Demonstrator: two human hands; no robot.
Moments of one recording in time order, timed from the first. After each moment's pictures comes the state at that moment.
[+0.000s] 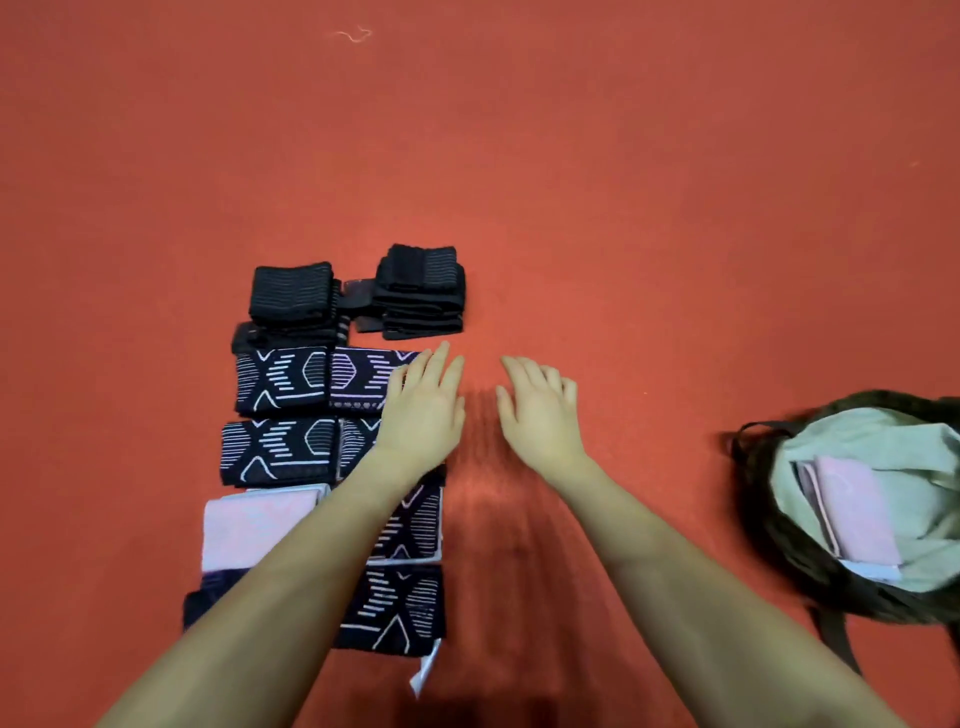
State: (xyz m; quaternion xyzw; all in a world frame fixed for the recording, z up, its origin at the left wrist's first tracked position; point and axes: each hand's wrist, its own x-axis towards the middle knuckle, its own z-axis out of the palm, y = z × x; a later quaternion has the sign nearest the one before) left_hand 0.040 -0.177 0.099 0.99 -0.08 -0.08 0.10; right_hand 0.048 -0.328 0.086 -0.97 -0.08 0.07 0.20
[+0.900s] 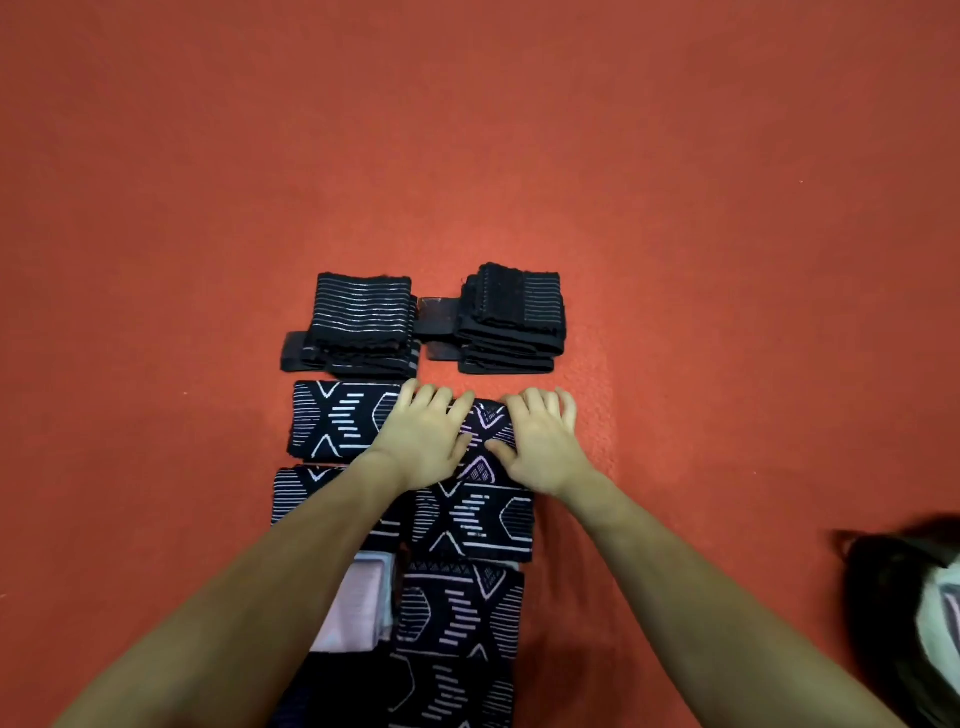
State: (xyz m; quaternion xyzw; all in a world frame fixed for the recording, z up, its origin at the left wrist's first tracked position) left_hand 0.105 -0.046 0.018 0.97 -0.17 -0.17 0.02; right_hand 0.125 -0.224 0.019 -0.96 -0.20 0.18 0.10
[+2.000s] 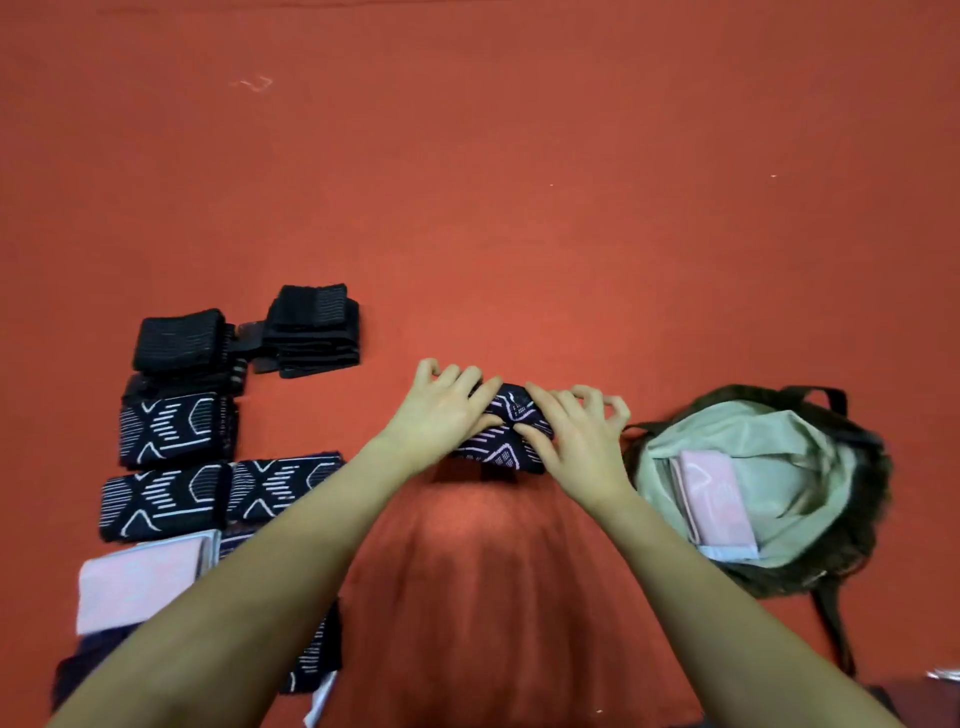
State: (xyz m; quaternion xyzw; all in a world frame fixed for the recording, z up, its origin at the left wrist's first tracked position) left_hand 0.081 -0.309 0.121 0.92 -0.37 0.12 -0.02; right_hand 0.029 -0.499 0.109 -0.98 -0.09 -0.13 0.12
